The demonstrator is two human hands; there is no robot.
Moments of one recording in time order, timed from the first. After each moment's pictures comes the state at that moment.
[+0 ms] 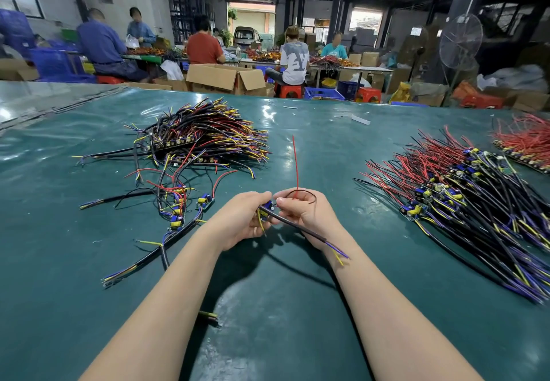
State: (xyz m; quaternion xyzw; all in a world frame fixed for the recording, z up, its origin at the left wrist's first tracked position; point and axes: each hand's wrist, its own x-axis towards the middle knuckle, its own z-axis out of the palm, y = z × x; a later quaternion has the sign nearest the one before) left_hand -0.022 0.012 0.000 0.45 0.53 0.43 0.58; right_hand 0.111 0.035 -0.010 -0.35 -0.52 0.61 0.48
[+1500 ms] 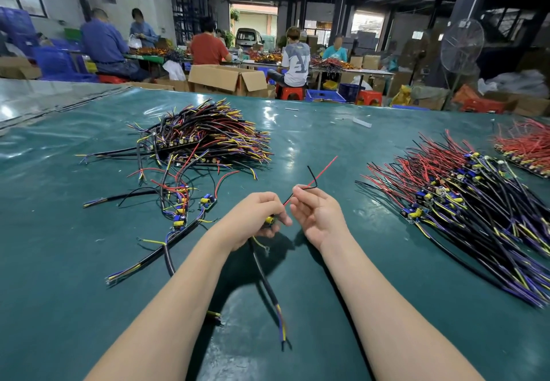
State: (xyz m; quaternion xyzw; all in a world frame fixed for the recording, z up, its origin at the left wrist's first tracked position) left_hand -0.015 0.003 0.006 0.58 0.50 0.40 0.50; right_hand 0.111 0.032 -0.002 -0.34 -0.31 0.68 0.58
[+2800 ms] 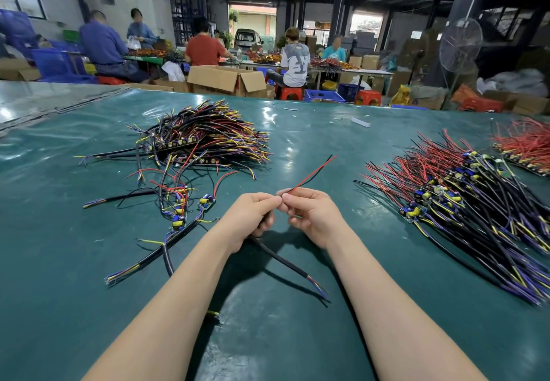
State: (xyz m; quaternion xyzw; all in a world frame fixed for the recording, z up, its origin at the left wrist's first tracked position) left_hand -0.015 0.009 -0.004 0.54 0.51 0.45 0.49; right_hand 0.118 0.035 -0.004 -0.36 -0.49 0.65 0.45
